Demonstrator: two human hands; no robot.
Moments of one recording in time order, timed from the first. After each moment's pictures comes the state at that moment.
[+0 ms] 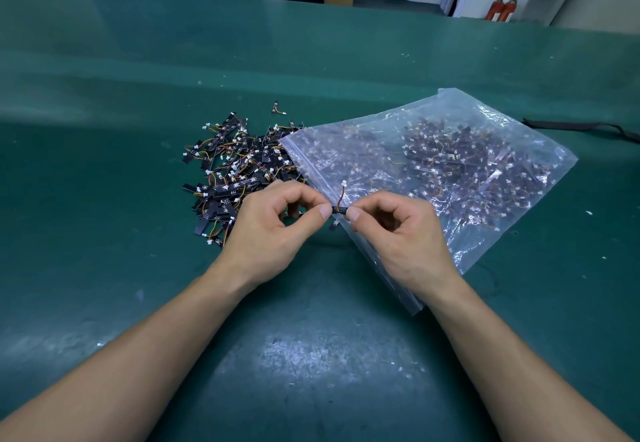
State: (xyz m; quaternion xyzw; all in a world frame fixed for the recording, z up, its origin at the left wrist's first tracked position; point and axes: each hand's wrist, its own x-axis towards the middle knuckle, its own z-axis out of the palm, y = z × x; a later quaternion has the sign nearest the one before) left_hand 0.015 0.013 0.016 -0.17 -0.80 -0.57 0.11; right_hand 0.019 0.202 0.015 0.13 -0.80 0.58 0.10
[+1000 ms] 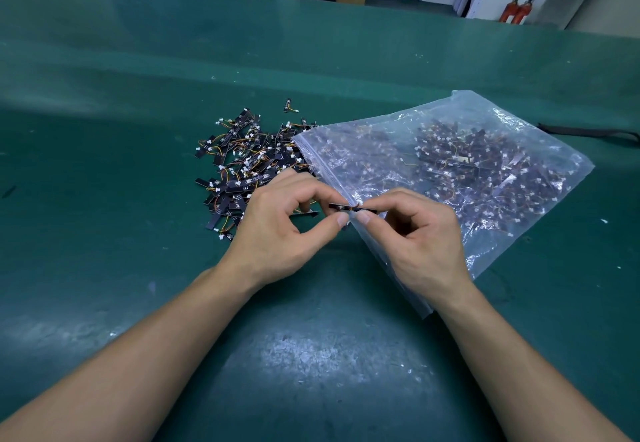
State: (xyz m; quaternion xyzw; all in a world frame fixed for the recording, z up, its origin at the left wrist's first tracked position) left_hand 0.014 0.007 0.017 -0.25 -0.81 -0.48 0.22; right_hand 0.017 0.204 0.011 0.20 -0.80 0.54 0.18
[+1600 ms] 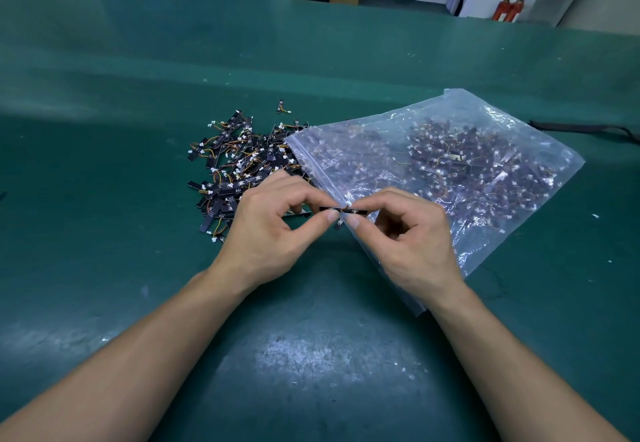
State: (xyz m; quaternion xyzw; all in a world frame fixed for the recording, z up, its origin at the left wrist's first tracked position) left_hand 0.012 0.006 0.014 -0.26 -0.81 -0.47 0.23; right_hand 0.019 0.204 0.011 0.20 -0.81 0.53 0.18
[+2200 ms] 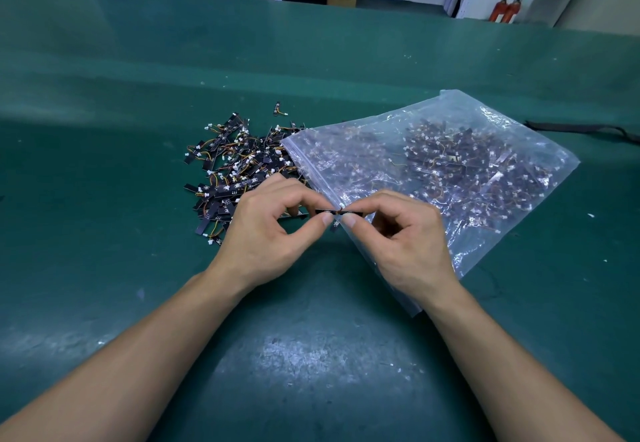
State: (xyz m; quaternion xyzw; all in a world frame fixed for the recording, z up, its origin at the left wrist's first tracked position) left_hand 0.012 0.007 0.013 -0.26 -0.81 -0.47 0.23; right_hand 0.019 0.204 0.012 0.20 -0.82 0.51 0.18
